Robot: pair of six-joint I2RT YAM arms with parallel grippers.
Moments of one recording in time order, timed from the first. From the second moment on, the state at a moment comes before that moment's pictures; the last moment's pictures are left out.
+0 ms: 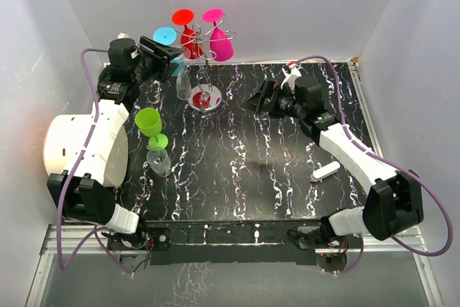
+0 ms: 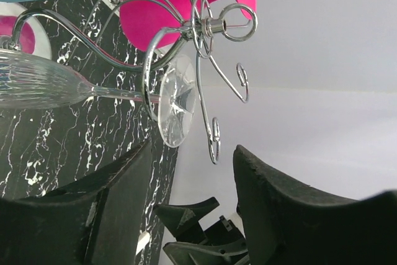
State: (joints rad) left arm -0.16 1.47 1.51 -0.34 0.23 -1.21; right arm 0.36 1.35 1.05 -0.06 -0.41 0.60
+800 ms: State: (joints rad) left arm -0.16 1.50 1.51 -0.33 0.21 -1.25; right arm 0.36 1.34 1.03 -0.05 -0.41 0.61
